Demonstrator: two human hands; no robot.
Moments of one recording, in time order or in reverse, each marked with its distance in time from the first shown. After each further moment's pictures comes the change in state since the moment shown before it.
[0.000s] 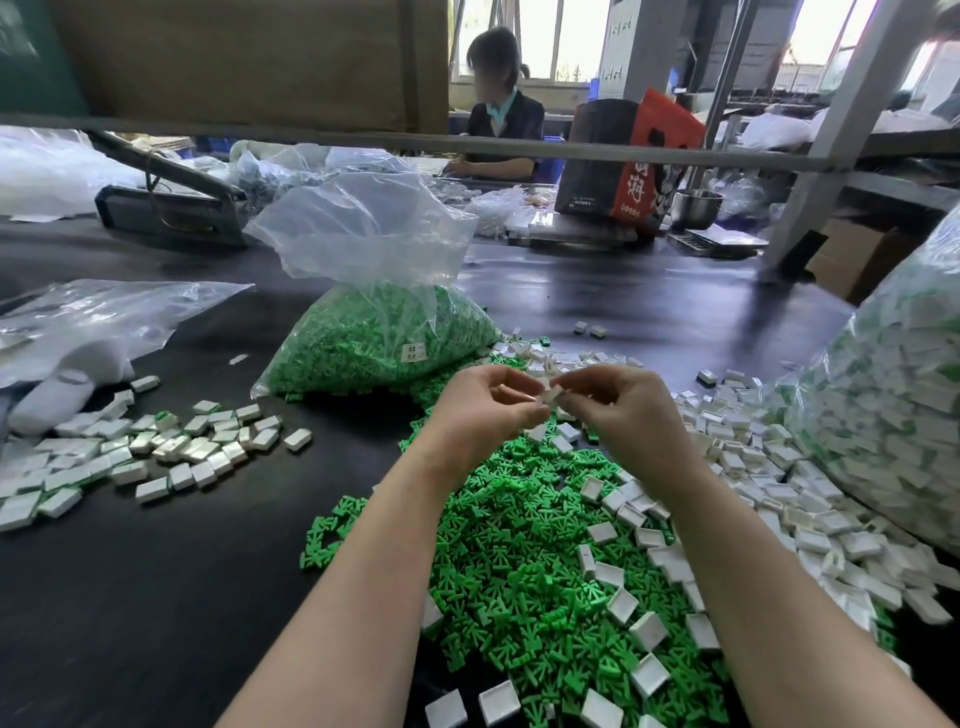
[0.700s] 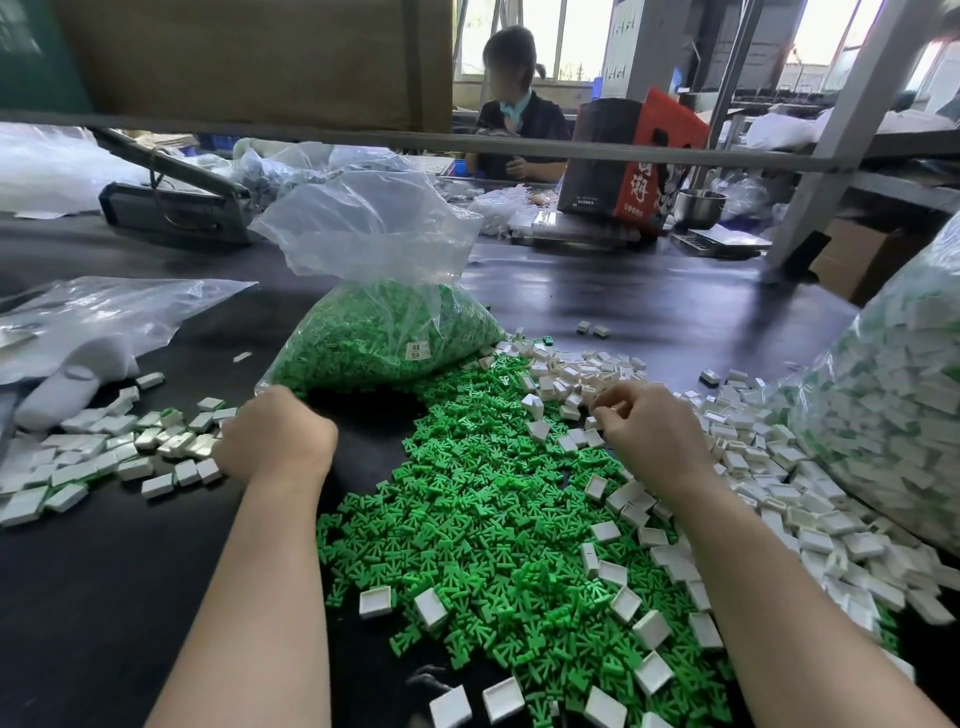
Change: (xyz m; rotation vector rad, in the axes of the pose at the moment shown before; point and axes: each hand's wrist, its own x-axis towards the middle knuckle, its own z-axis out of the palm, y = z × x) left_hand -0.017 -0.051 -0.115 0.901 0.783 -0.512; right_hand 0.000 0.016 -0.007 -0.533 0.080 0.105
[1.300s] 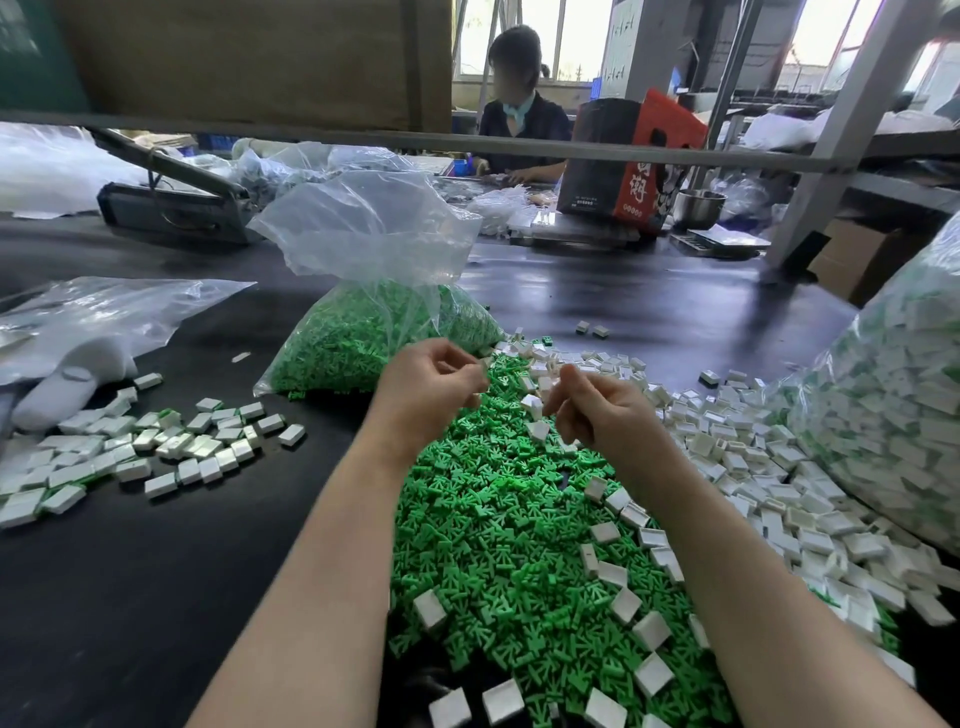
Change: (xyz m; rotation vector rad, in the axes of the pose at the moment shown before) left_hand -0.047 0.073 0.002 -0.905 -0.515 0.494; right_hand -0.007 -0.027 0.009 0.859 -0.275 -0.063
